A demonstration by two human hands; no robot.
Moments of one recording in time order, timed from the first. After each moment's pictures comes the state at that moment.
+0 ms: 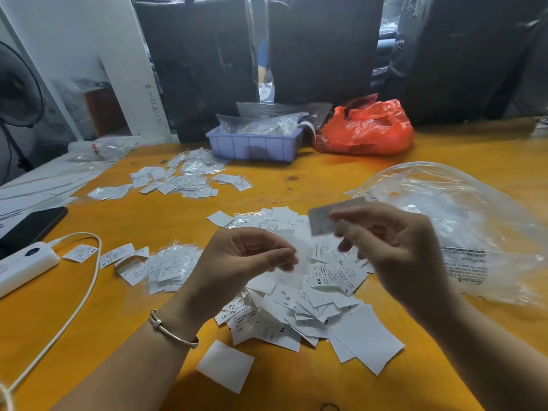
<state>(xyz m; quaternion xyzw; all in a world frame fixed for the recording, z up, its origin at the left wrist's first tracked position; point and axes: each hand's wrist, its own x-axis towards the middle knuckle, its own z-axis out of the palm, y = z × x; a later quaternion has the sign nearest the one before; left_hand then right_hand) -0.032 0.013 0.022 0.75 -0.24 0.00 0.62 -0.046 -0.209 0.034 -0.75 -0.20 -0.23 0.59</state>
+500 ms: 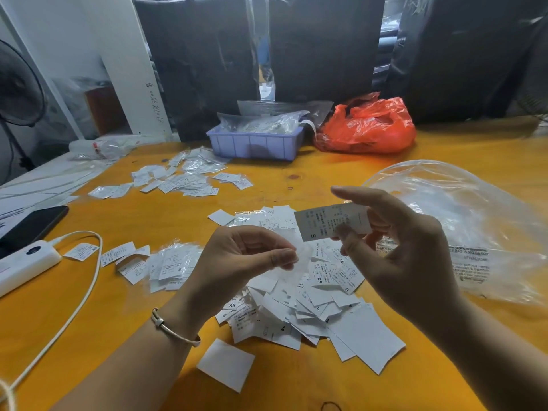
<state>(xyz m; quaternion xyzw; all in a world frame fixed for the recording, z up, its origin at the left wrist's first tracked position) -0.032 0.012 0.022 0.74 -0.23 0.00 0.63 -0.059 -0.206 0.041 -0.79 -0.25 -0.35 0.43</state>
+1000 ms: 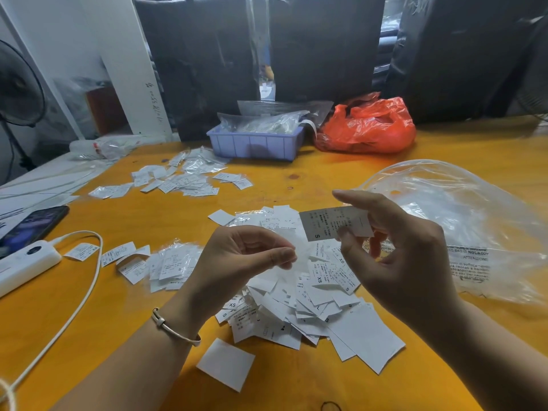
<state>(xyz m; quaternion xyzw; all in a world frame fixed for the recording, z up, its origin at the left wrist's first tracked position) -0.033 0.012 0.022 0.75 -0.22 0.01 0.62 -0.061 -0.204 0.040 -0.82 -0.22 -0.40 0.34</state>
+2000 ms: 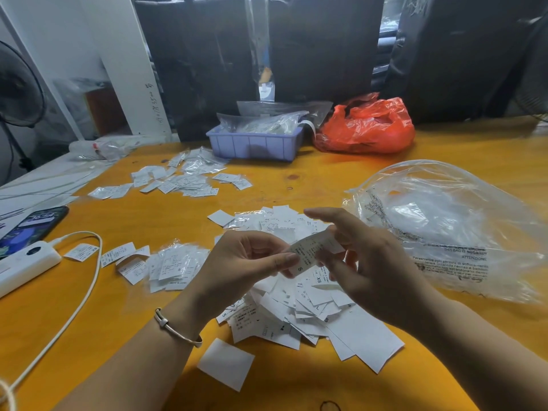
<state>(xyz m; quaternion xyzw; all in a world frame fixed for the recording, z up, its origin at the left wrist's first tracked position) -0.034 0.007 0.022 0.77 -0.22 -0.03 0.60 -0.050 -0.203 0.023 -0.87 -0.29 -0.21 0.33</state>
